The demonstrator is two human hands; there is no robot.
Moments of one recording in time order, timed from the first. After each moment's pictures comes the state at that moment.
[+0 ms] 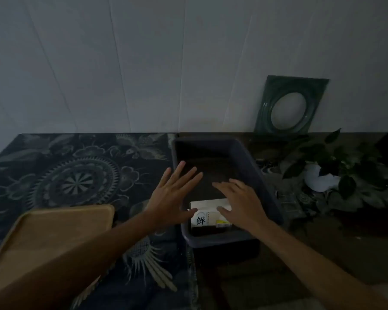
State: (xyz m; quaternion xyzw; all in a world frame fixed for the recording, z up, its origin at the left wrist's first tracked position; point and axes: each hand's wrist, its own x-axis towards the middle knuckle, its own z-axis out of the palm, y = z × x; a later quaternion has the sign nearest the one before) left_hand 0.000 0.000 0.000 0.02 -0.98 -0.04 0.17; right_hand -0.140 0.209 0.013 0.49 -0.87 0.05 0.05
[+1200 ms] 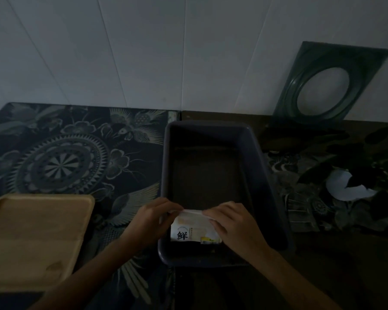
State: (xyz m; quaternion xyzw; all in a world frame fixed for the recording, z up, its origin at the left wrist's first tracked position) left_hand -0.033 0.011 -0.039 0.11 -0.92 -0.34 0.17; right_hand -0.207 0.217 -0.048 0.62 -0.75 0.24 0.06
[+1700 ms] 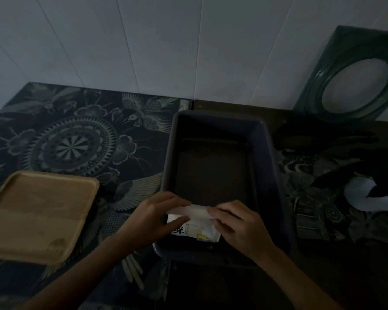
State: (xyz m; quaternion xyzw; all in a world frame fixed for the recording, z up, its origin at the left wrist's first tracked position) left_hand -0.038 0.036 -0.022 0.11 -0.92 -0.35 0.16; right_hand -0.230 0.226 -0.045 0.65 -0.69 0.31 0.06
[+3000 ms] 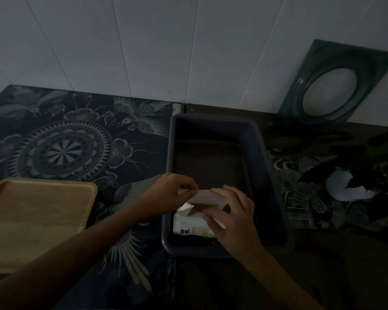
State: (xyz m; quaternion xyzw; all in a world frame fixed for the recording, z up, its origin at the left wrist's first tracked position) left_hand -0.074 0.000 0.004 0.13 -0.91 -0.40 0.08; right_hand -0.169 0.207 -0.025 0.54 -0.80 0.25 0.07
